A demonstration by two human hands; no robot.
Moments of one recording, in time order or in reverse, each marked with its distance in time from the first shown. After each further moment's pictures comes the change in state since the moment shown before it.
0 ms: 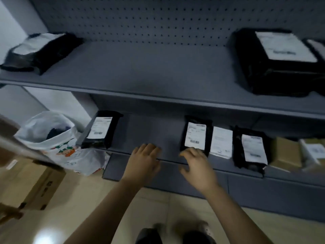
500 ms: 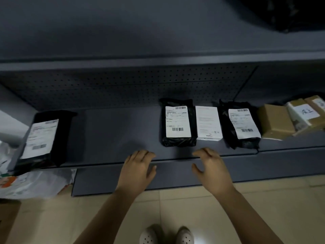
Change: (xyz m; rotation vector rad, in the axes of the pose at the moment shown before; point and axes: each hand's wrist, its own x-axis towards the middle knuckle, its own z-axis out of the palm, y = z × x) left_hand 0.032 -0.020 0.154 -0.186 -0.173 0.071; right_hand -0.011 0.104 0.083 0.037 0.142 0.409
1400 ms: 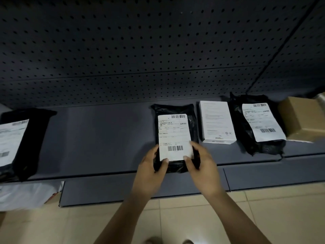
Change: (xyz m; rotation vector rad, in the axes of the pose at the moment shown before) left_hand 0.053 0.008 0.100 -0.822 0.009 -0.409; right_hand 0.055 0.028 0.086 0.501 0.106 0.200
